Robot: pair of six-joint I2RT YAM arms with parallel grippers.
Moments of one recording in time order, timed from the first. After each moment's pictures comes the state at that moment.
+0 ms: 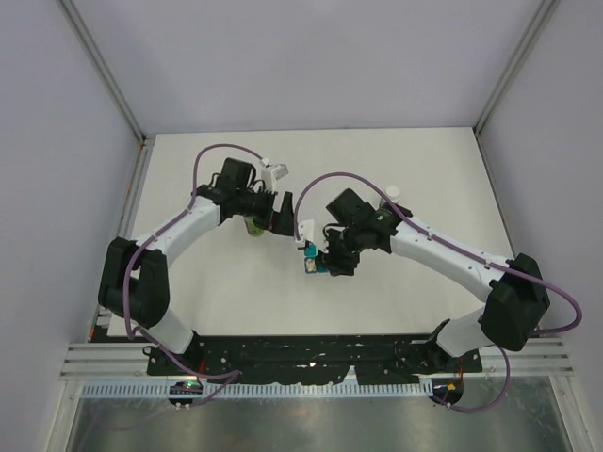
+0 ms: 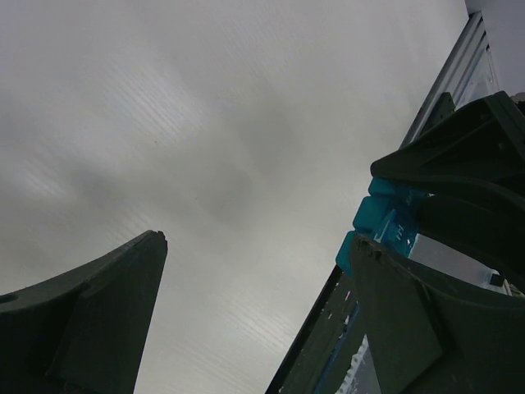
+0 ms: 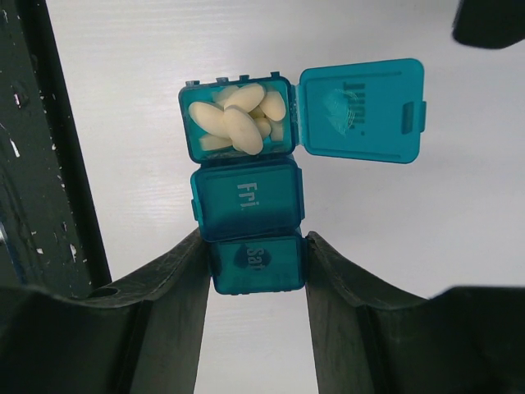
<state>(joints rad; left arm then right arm) -0.38 1.60 1.16 -0.44 0.76 -0.12 0.79 1.45 1.18 -0.82 -0.32 -0.67</state>
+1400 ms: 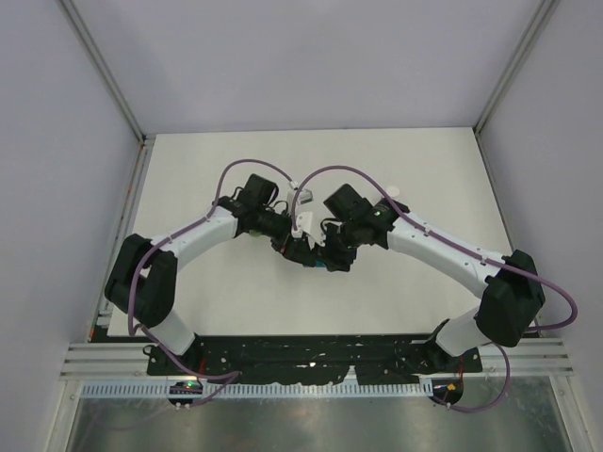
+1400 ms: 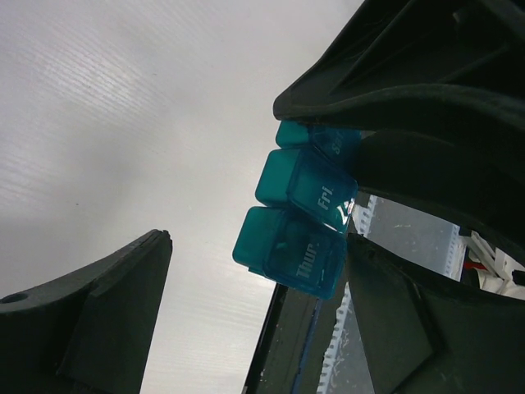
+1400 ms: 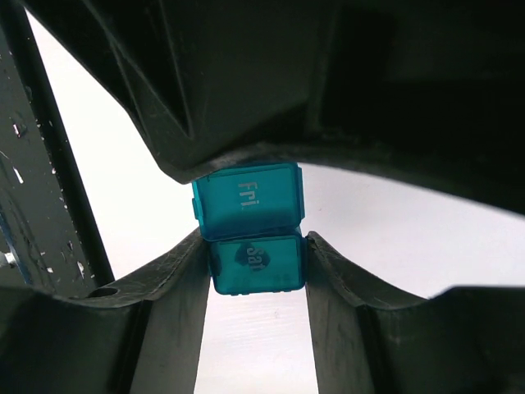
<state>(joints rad) -0.54 1.63 1.10 -0.44 0.91 -0.03 0.79 1.48 1.22 -0.82 -0.30 -0.58</state>
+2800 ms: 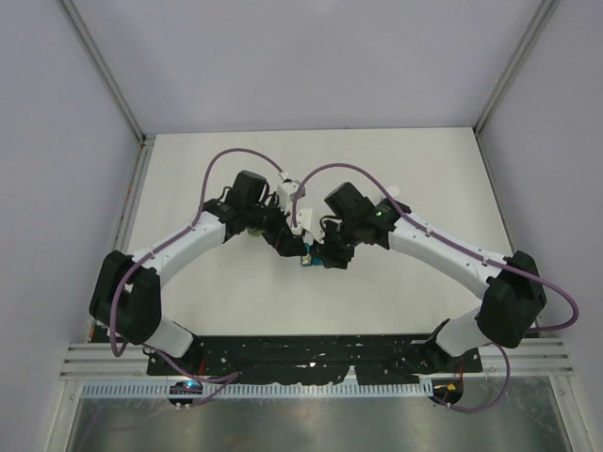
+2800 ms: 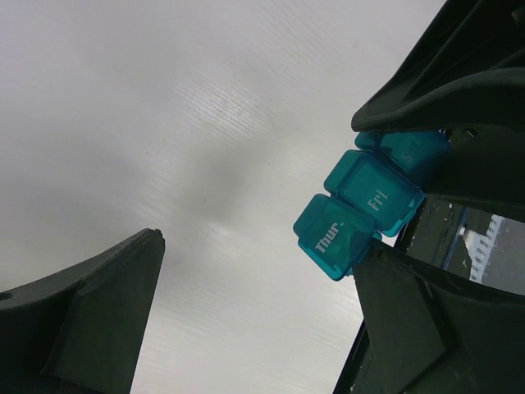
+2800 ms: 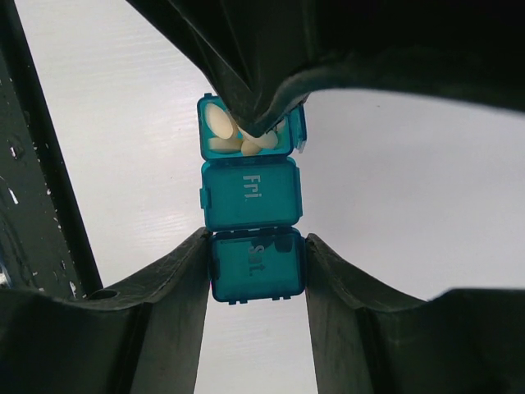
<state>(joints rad) -0.52 1.51 1.07 -0.38 0.65 0.10 0.78 1.48 1.21 -0.77 -0.31 -0.57</state>
